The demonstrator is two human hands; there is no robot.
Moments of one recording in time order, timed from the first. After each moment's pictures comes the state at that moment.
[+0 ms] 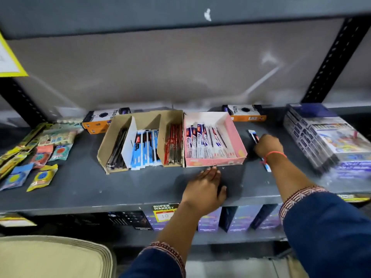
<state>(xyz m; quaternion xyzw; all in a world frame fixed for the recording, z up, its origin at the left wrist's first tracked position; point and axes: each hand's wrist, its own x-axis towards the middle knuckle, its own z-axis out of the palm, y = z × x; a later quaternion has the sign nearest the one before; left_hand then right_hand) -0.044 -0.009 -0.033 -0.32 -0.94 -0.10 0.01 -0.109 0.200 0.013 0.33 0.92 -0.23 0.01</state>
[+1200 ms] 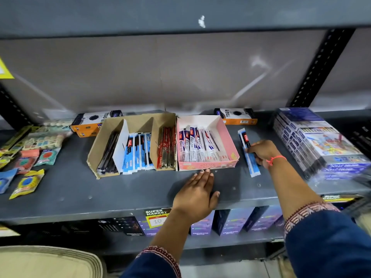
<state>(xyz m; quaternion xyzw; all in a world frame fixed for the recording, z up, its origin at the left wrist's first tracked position) -0.044 -0.014 -0.041 -0.35 -0.93 -0.09 0.00 -0.100 0.217 0.014 0.33 0.77 -0.54 0.00</state>
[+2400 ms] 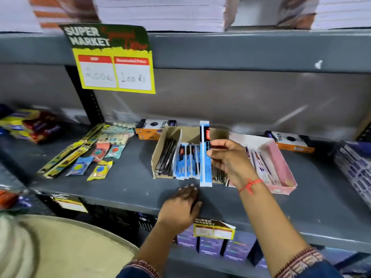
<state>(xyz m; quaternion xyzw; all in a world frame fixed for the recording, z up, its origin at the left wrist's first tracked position) -0.040 -0.163 -0.032 -0.17 -0.98 -0.10 0.04 -0.086 -0.016 0.090 0.06 0.64 -0.77 0.07</state>
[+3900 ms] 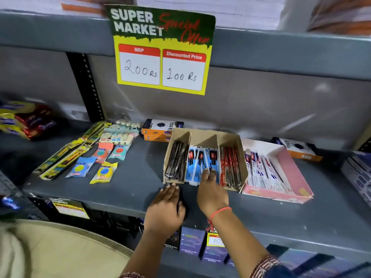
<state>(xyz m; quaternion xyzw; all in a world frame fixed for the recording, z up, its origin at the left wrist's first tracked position) -0.053 -0.226 -0.055 -0.08 -0.97 -0.19 0.15 -0.078 -0.099 0.018 0.02 0.99 -0.09 0.09</state>
